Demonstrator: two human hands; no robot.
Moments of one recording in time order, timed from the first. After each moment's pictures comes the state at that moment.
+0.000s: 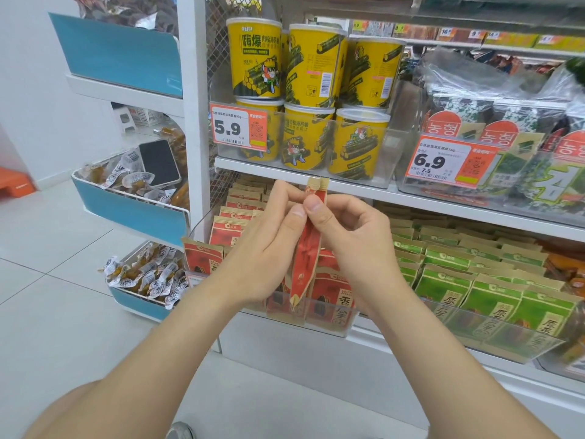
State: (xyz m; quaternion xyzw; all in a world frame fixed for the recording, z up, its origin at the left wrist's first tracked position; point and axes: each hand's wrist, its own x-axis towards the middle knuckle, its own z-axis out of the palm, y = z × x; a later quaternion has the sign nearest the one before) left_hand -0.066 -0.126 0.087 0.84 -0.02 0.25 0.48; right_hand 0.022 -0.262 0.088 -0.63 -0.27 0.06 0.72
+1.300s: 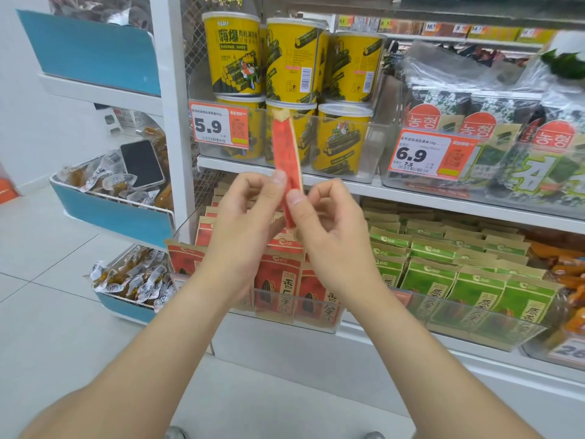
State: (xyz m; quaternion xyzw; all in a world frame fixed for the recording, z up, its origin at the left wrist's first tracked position) left_hand -0.042 -0.142 0.094 0.60 0.04 0.31 0.74; right_hand 0.021 -0.259 0.085 -0.67 -0.34 -0.03 0.65
